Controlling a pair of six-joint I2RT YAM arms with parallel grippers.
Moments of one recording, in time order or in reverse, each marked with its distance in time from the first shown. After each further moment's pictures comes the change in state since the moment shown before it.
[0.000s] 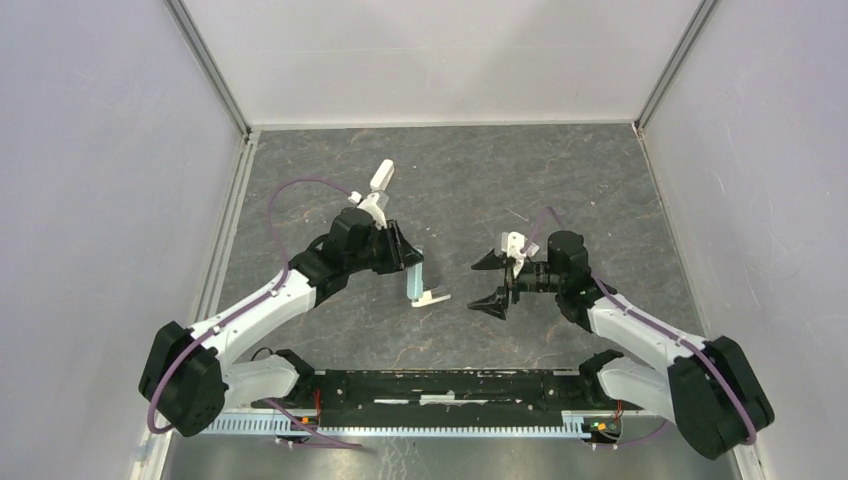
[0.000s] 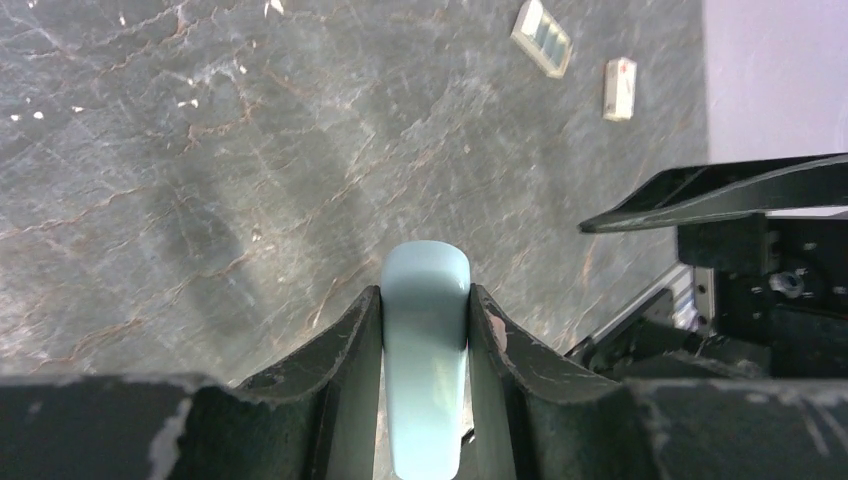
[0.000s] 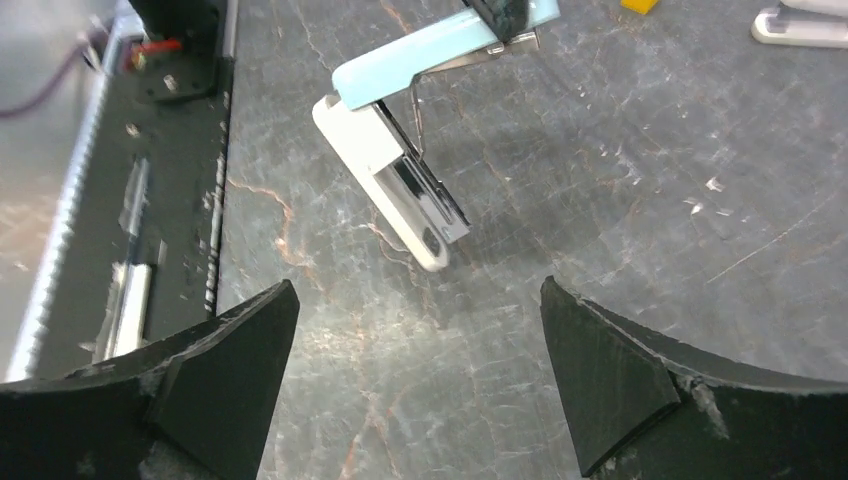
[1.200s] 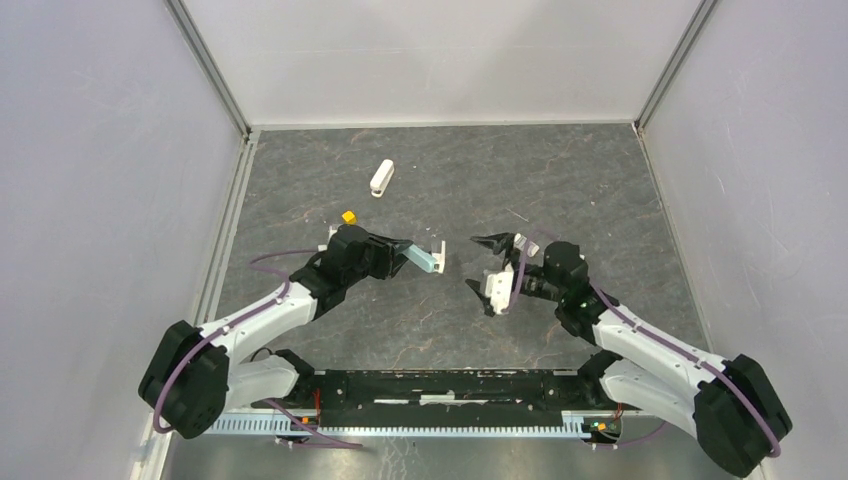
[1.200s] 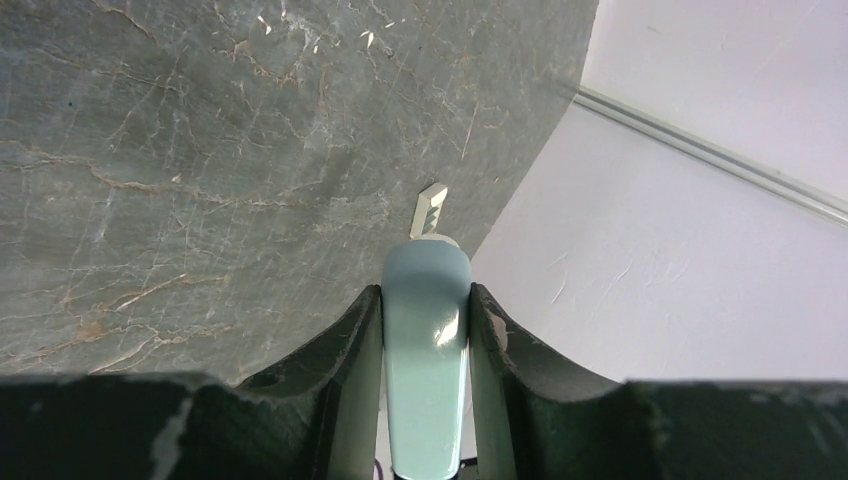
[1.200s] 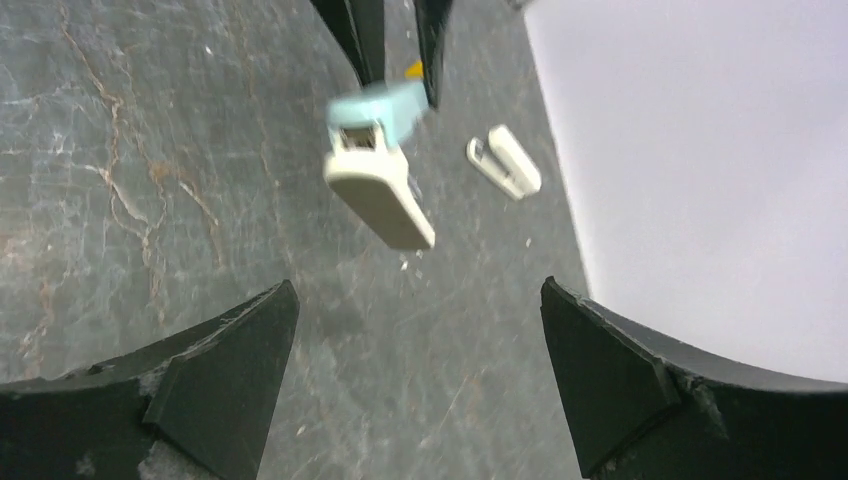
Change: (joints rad) left arm 0.028 -0.023 -0.201 0.209 -0.233 -1.017; right arm 0.117 -0.102 0.003 0.040 0.295 -0.570
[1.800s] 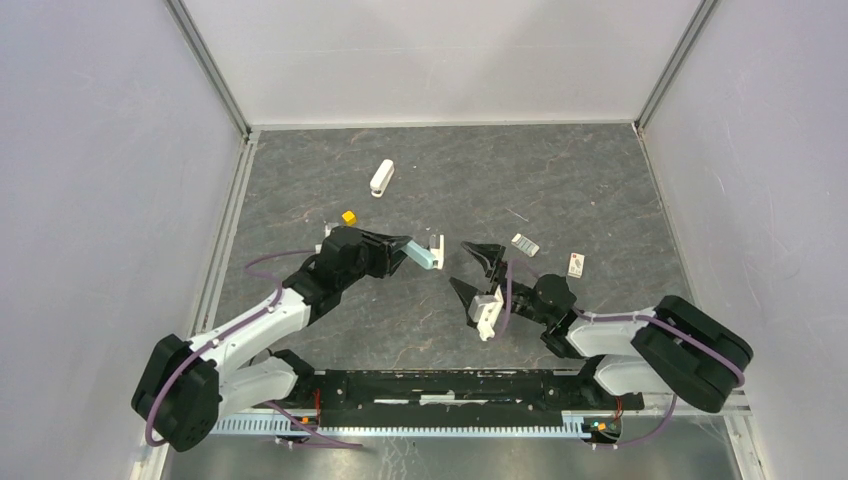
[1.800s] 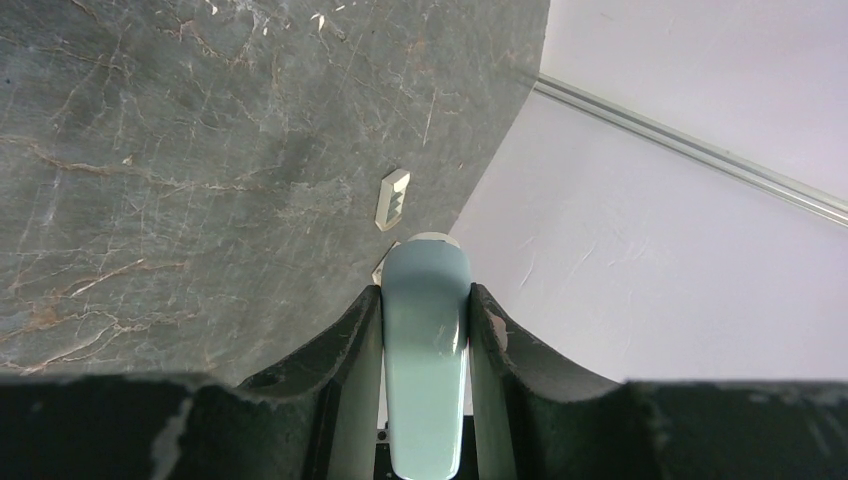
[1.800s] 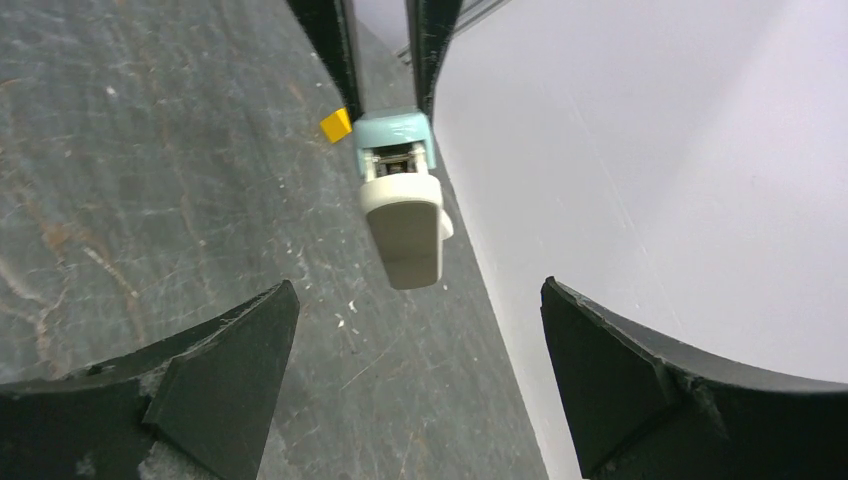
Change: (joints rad) left arm 0.000 -0.061 -0.011 0.013 0.001 -0.028; right arm 0.214 0.321 -0.229 0.827 0.266 -0.092
